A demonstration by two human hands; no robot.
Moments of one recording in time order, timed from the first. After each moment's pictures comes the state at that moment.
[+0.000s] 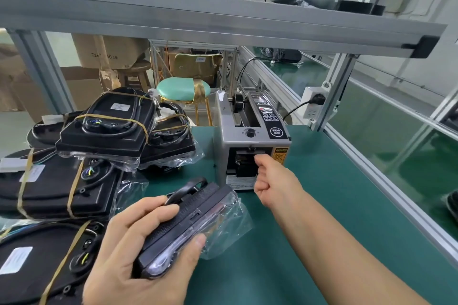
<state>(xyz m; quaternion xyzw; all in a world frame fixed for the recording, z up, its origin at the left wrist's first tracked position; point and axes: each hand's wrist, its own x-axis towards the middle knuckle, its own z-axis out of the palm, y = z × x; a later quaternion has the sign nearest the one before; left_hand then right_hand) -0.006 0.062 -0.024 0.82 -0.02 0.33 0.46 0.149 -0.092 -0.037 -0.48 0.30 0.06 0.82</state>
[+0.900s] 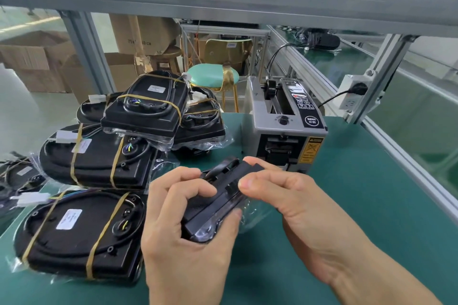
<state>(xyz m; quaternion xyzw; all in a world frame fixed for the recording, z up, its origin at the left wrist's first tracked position) 0.005 0.050 -0.038 0.76 0.00 0.43 0.48 0.043 -0.070 0.013 -0.65 -0.05 0.18 0.74</state>
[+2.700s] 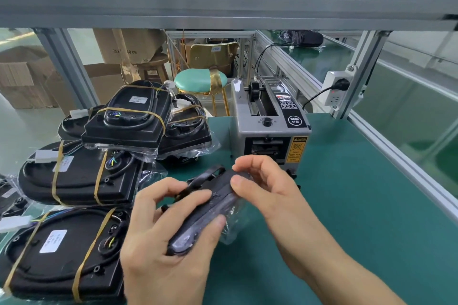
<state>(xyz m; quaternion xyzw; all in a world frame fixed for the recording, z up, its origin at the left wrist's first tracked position) 0.007 0.060 -0.036 0.78 -0.04 0.40 0.48 0.059 -0.081 -0.021 -0.71 -0.11 0.10 0.69</state>
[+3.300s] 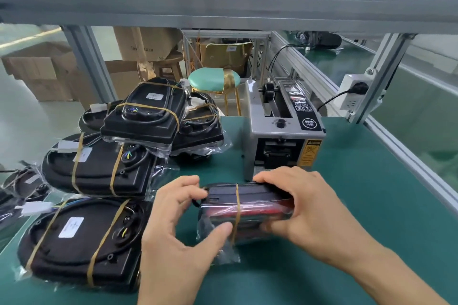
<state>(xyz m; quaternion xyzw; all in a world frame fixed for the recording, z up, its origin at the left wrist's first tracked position) 0.011 0.071 -0.061 0.76 -0.02 0.29 0.58 0.077 -0.116 -0.019 -0.92 -0.29 -0.05 0.24</state>
